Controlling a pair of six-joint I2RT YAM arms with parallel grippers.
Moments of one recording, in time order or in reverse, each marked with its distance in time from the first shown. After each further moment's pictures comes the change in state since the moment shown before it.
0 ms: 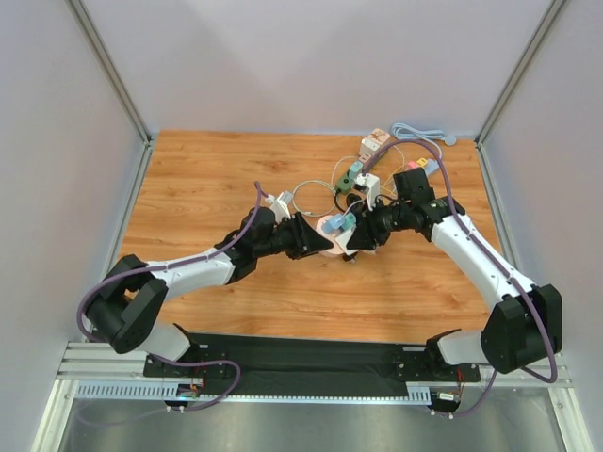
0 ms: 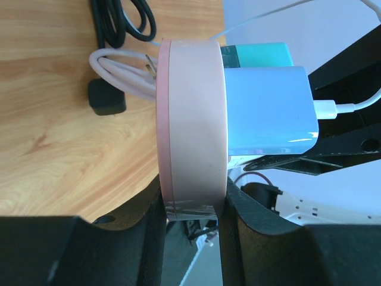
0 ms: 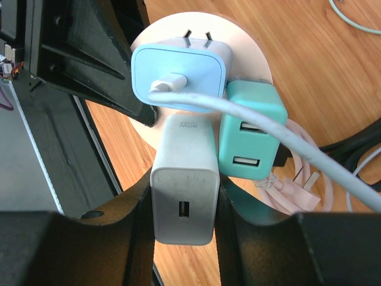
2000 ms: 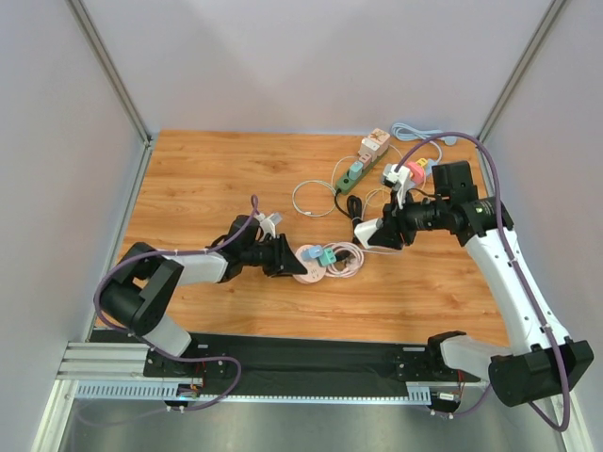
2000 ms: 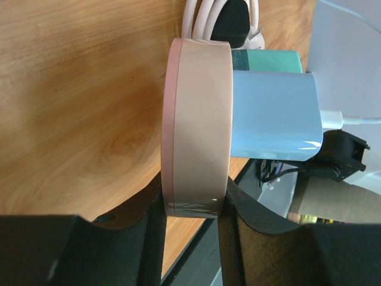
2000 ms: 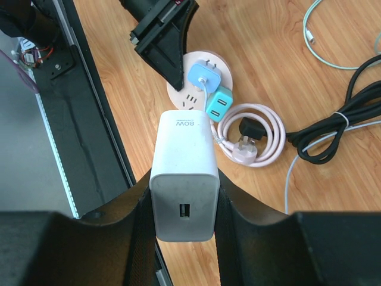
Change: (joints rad) left arm 0.175 0.070 -0.135 -0.134 0.256 0.280; right arm -0.105 -0.185 0.172 -0.307 -0.090 -0.201
